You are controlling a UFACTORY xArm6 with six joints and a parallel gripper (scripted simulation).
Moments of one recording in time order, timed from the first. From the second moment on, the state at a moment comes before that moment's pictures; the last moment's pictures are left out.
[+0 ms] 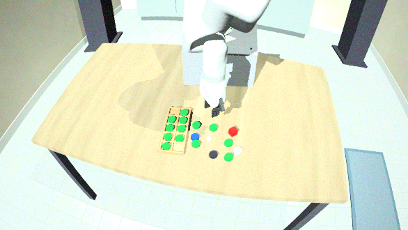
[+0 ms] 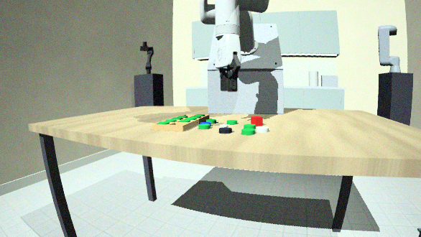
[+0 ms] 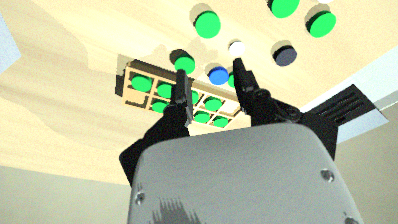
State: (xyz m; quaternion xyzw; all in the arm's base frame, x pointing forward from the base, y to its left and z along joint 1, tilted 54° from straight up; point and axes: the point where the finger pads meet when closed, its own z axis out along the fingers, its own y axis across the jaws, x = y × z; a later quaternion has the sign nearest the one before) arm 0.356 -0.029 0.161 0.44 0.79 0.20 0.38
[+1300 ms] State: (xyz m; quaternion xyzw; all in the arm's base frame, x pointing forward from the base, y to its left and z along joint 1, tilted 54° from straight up) arm 0.421 -0.020 0.116 0.40 0.80 0.21 0.40
